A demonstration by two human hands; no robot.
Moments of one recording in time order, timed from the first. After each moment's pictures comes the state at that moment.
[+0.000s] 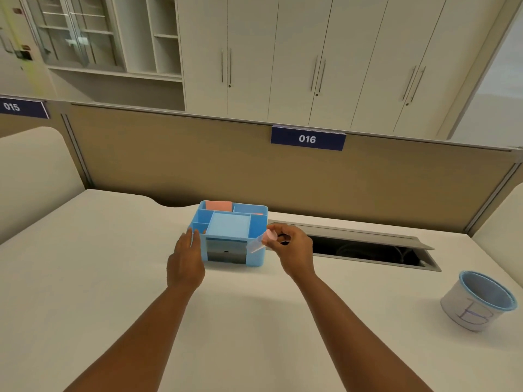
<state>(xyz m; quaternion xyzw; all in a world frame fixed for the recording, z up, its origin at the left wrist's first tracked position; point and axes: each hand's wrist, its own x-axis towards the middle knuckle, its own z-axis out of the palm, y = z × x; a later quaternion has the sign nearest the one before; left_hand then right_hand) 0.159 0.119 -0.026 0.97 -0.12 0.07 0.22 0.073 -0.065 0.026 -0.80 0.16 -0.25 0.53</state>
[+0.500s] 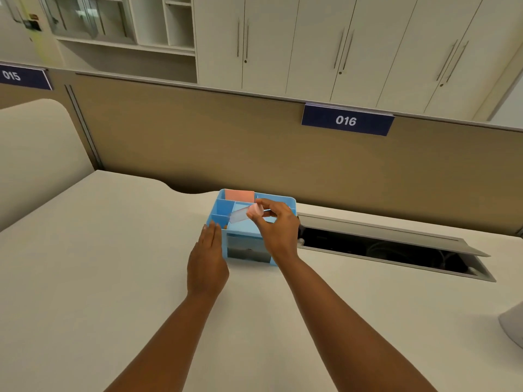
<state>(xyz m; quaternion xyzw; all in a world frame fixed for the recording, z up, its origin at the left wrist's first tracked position) 0.189 0.116 -0.065 0.94 -0.14 0.11 0.29 0.170 -0.012 0.006 -0.79 0.12 -0.31 0.52</state>
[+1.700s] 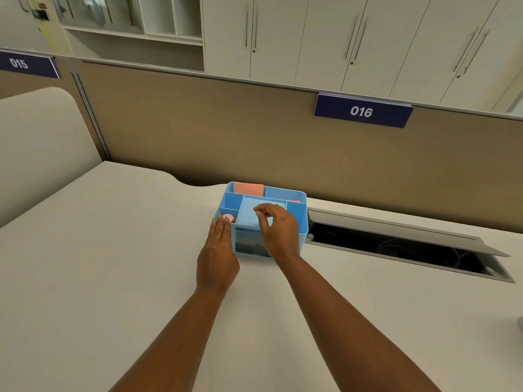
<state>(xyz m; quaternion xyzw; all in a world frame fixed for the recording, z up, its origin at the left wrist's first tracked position) 0.192 0.116 -0.070 0.92 -0.16 0.10 0.34 0.182 -0.005 -0.019 -0.88 0.10 -0.25 0.40</state>
